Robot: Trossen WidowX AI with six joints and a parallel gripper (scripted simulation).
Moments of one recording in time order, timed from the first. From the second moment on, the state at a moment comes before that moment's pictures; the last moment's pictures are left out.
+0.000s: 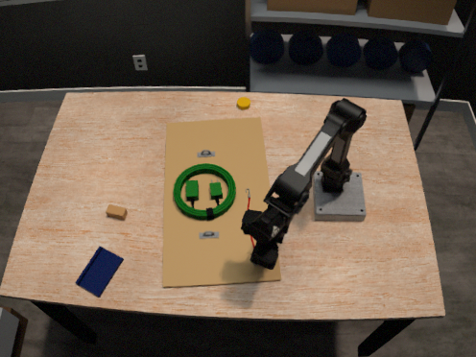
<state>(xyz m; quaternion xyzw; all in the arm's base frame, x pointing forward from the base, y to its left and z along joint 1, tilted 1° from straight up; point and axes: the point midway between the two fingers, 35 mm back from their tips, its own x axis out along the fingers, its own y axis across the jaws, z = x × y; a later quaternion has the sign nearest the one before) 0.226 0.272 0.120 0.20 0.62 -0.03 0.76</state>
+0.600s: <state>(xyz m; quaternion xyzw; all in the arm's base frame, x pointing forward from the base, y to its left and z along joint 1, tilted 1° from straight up) 0.237 0.256 0.100 0.32 0.62 -0.21 0.68</state>
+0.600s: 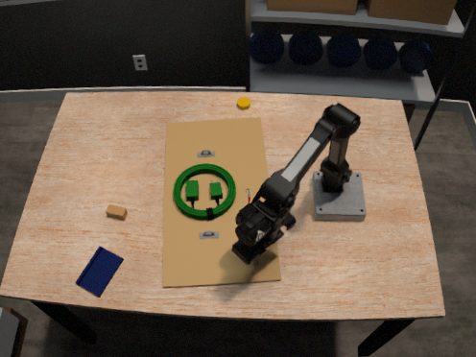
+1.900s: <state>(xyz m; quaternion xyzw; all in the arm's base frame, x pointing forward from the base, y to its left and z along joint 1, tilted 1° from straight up) 0.249 0.233 0.061 0.46 0.55 -0.45 0.54</state>
